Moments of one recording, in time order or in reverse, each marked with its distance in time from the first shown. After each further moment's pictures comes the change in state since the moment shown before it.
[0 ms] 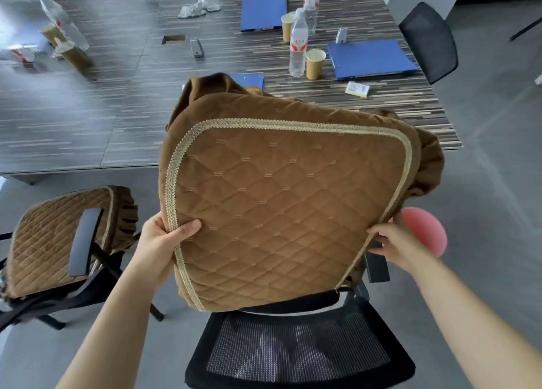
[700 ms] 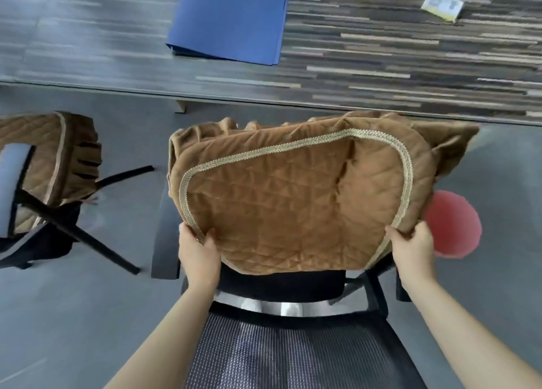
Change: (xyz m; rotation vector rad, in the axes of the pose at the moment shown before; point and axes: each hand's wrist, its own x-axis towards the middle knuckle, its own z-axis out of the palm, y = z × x) left_hand 0.110 -0.251 0.030 0.514 0.690 -0.243; right_hand 0.151 0.098 0.026 -0.485 0.377 -0.318
